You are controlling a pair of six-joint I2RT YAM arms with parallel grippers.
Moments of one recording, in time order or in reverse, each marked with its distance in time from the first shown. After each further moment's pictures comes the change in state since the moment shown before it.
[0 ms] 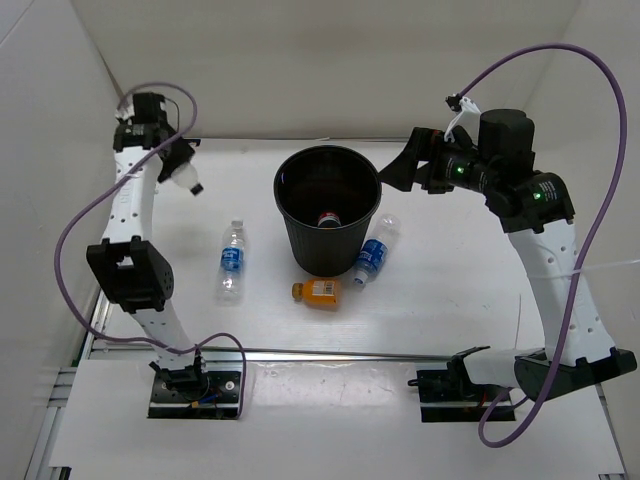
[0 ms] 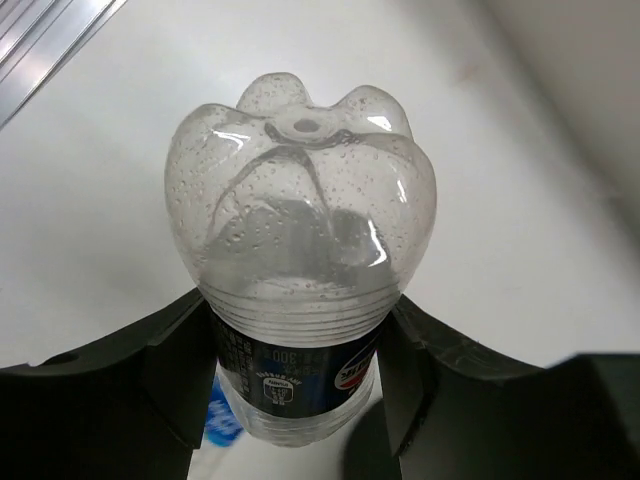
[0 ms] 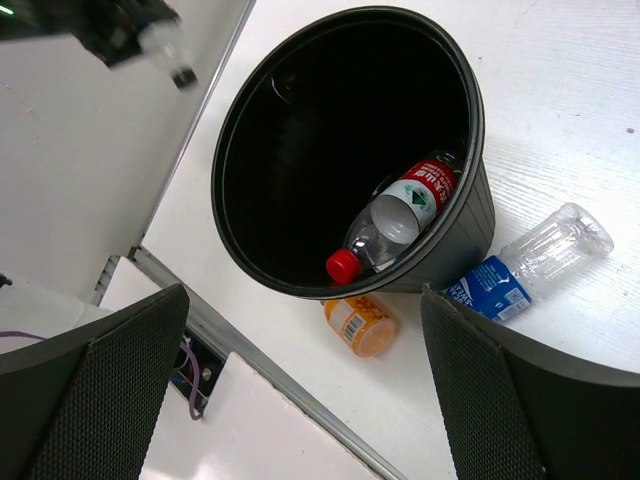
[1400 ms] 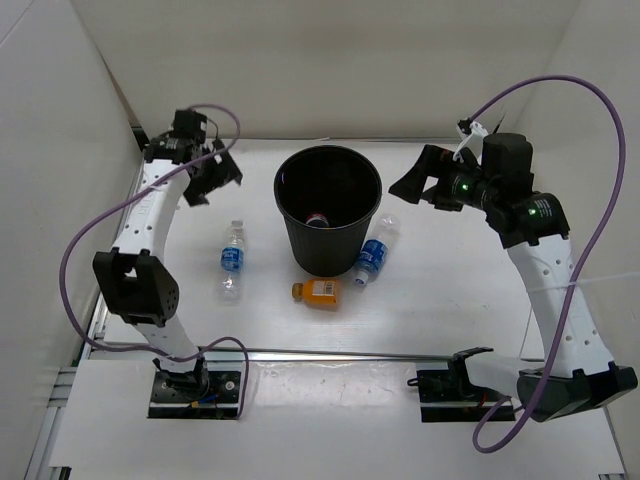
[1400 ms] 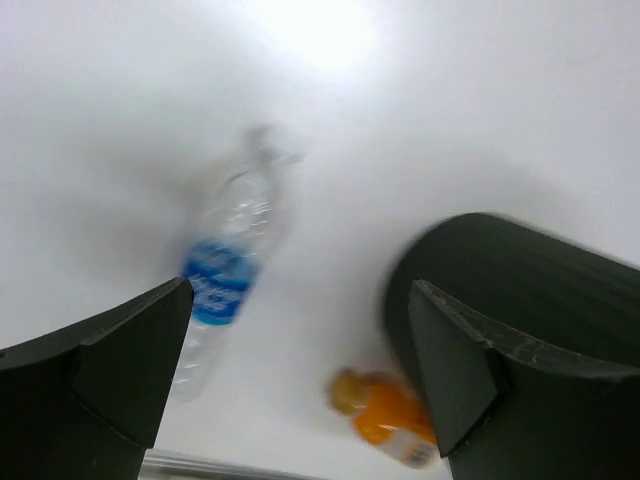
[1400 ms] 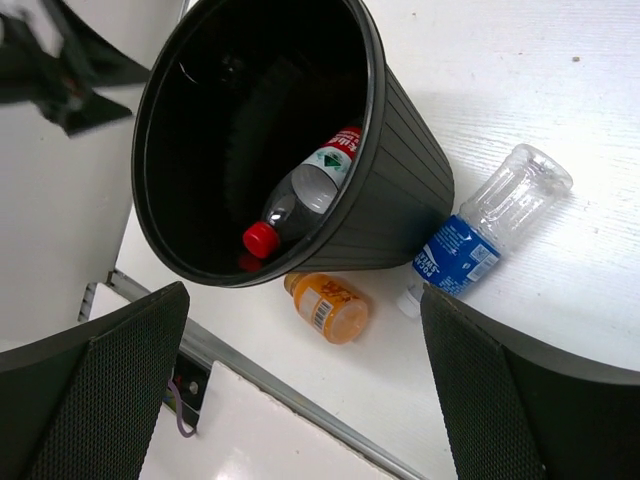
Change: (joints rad) left arm -0.196 -0.129 -0.098 -0.043 0.205 0.027; right arm -0.082 -0.099 -0.235 0.074 0.034 0.045
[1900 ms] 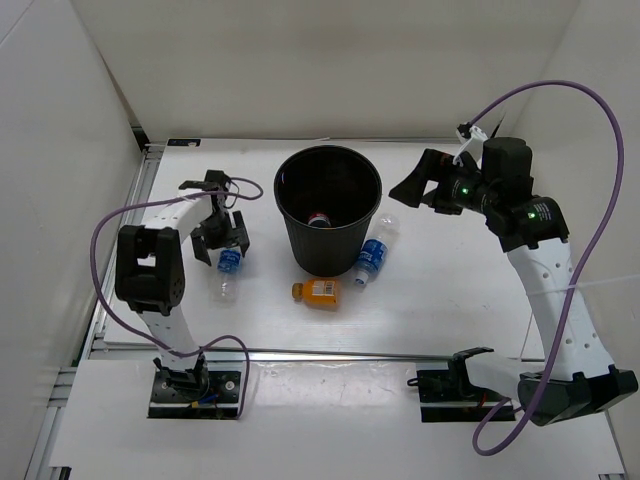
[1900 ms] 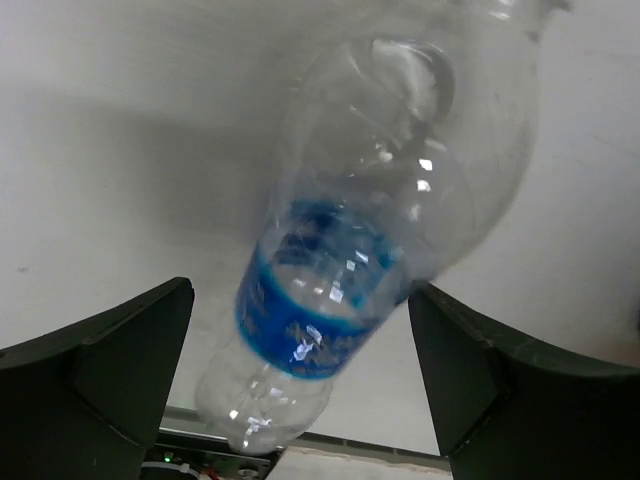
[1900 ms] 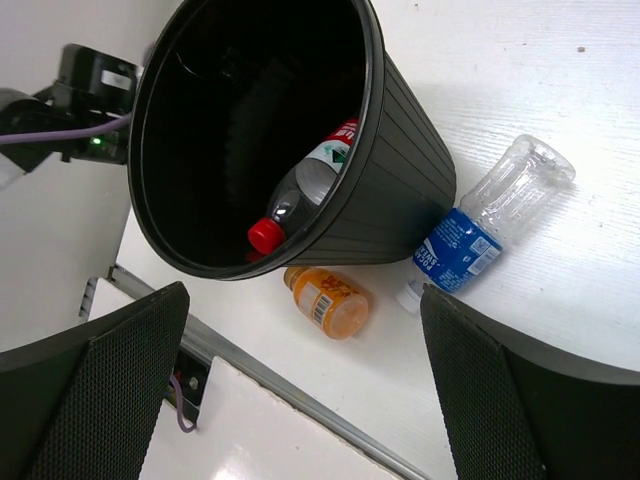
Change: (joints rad) left arm -0.012 0.093 -0.476 0.067 -0.079 0.182; right arm -0.006 -0.024 -0.047 0.013 -0.012 0.000
